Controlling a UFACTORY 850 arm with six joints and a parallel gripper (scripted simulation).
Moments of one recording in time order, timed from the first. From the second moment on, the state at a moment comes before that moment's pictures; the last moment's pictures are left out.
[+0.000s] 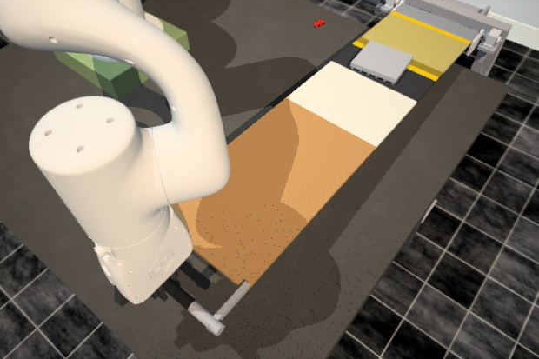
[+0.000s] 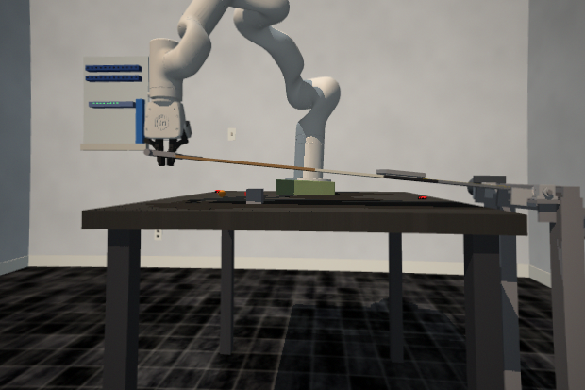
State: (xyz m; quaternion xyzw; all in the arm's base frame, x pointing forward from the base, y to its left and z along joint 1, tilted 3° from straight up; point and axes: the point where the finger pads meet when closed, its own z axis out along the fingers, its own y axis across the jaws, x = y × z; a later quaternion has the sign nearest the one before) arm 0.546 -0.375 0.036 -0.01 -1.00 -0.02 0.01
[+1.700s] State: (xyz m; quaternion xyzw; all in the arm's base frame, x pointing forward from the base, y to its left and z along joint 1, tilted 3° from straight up) arm 0.546 -0.375 0.039 -0.01 -1.00 -0.02 0.02
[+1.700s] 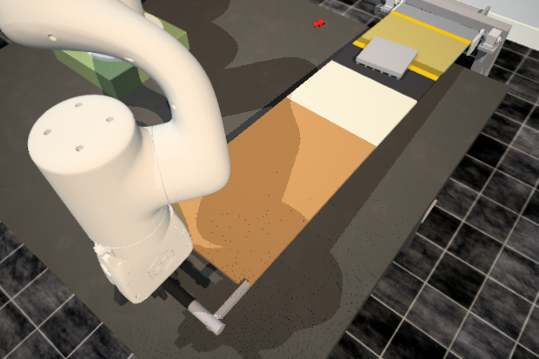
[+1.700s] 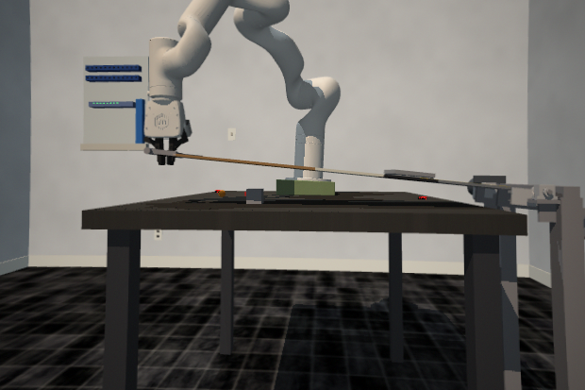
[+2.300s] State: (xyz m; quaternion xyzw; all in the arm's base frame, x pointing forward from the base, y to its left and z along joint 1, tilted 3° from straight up) arm 0.546 -0.375 0.046 -0.01 -1.00 -0.02 0.01
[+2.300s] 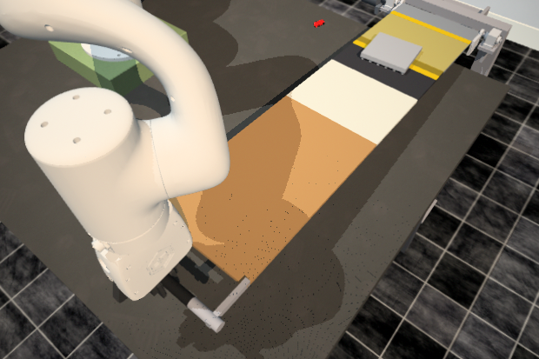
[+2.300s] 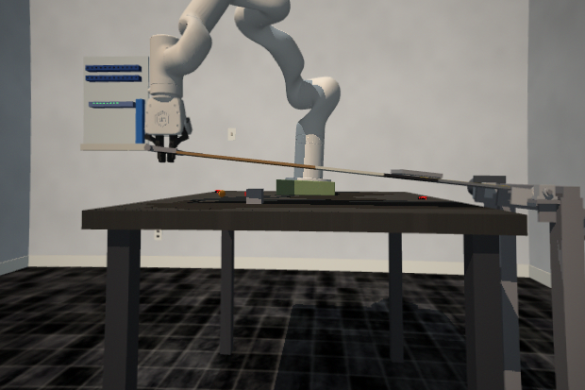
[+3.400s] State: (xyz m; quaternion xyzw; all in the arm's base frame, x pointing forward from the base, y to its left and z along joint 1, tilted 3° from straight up) arm 0.547 -0.374 0.056 -0.01 -1.00 -0.02 0.02
